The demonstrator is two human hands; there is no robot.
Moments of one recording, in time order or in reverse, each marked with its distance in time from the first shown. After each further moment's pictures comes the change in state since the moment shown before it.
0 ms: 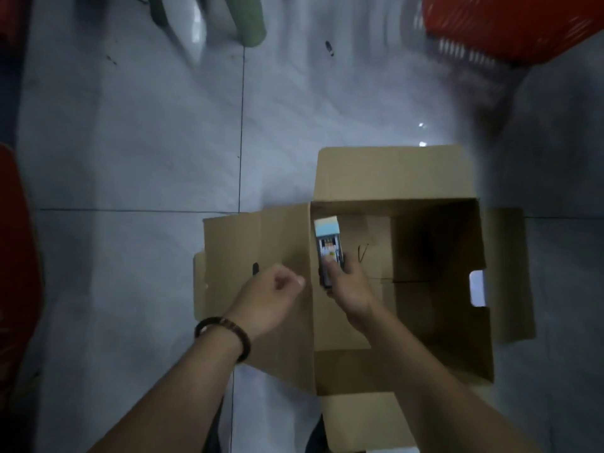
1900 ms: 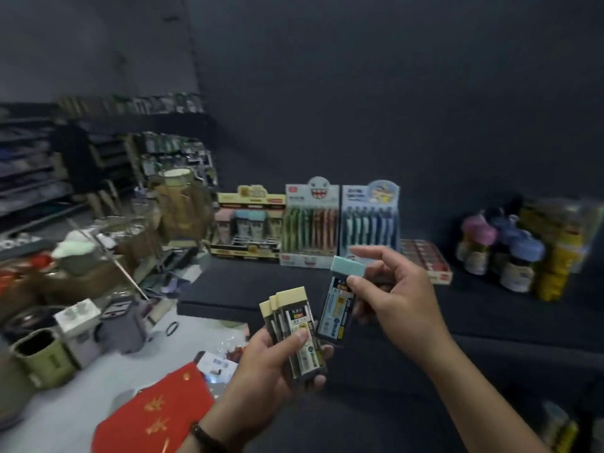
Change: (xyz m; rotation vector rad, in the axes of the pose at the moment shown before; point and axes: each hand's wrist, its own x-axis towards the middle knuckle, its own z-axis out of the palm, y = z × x) left_hand -1.327 -0.454 -0.193 -1.654 1.537 0.714; right_hand -1.340 -0.089 0.601 -0.431 -1.669 -1.274
